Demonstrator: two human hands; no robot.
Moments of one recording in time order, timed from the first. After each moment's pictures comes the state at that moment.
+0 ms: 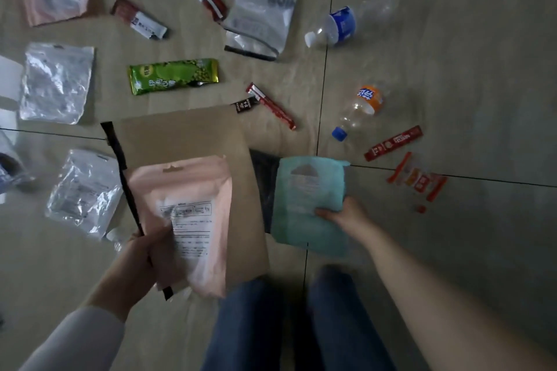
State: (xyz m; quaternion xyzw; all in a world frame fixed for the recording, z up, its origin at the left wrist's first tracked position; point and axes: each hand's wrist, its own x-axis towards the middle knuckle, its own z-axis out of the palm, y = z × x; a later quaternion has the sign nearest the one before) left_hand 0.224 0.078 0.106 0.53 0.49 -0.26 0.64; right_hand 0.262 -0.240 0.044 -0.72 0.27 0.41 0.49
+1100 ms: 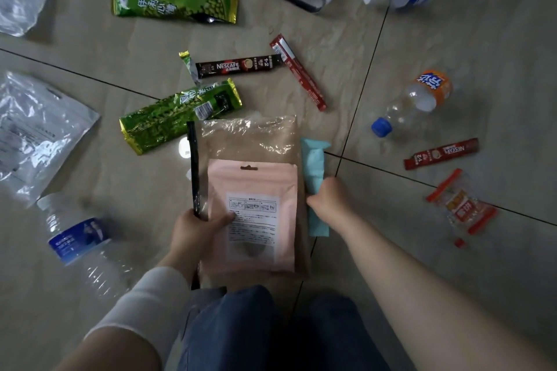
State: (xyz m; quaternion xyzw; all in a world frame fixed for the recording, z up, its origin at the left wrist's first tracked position) left_hand 0.207 0.018 -0.063 0.69 0.51 -0.30 0.42; right_hand 0.289 -0.186 -0.066 -0.85 0.17 0.40 0.30
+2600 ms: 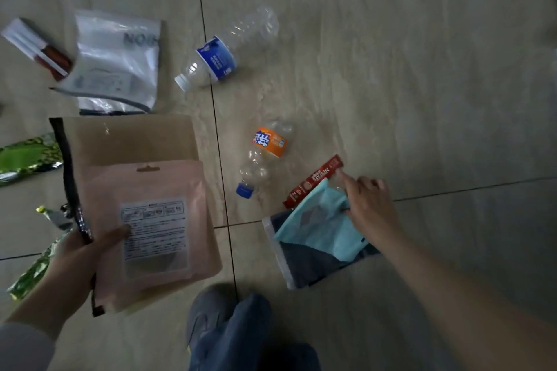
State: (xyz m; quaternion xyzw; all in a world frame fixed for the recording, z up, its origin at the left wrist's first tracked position) left_hand 0.384 -0.030 0.000 0.73 0.36 -0.27 0.52; right_hand 0.326 -0.450 -0.026 -0.97 0.03 0.24 0.04
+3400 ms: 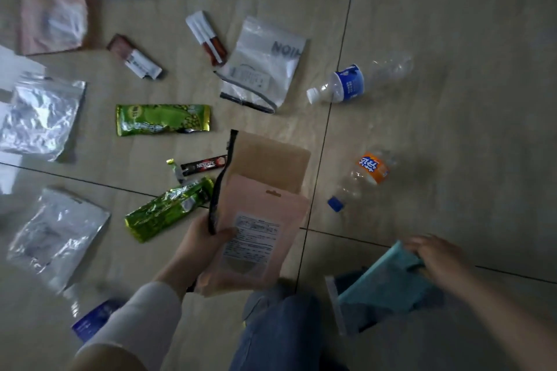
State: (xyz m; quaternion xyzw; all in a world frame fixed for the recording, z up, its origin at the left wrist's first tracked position) left_hand 0.358 -0.033 0.031 0.75 0.35 -0.31 0.47; right_hand 0.354 -0.416 -0.001 -0.88 -0.12 0.46 -0.01
